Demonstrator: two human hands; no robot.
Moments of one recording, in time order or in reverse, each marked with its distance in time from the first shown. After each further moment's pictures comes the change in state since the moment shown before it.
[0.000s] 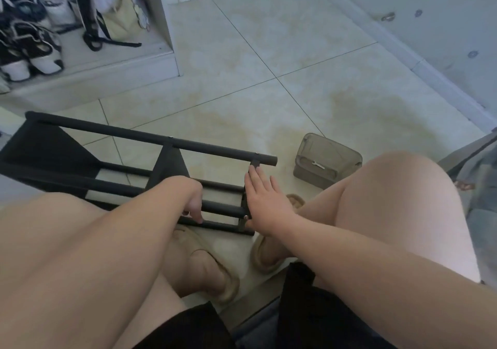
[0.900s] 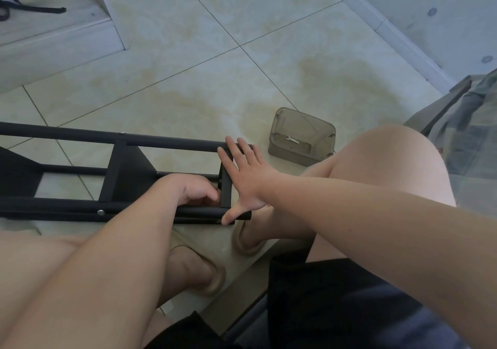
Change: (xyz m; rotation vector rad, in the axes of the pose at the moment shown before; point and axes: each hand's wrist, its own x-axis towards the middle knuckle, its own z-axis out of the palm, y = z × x) left_hand 0.073 0.044 0.010 -0.832 -0.328 0.352; right_hand 0.030 0.035 -0.017 -0.082 -0.136 -0.036
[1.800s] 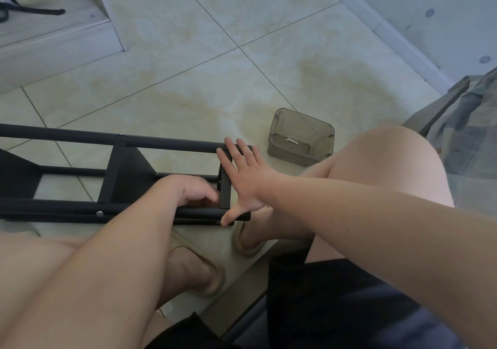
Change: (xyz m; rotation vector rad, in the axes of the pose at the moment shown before) left_hand -0.001 -0.001 0.002 -0.023 0.023 -0.020; right_hand 0.000 -0.001 0.001 -0.002 -0.003 0.004
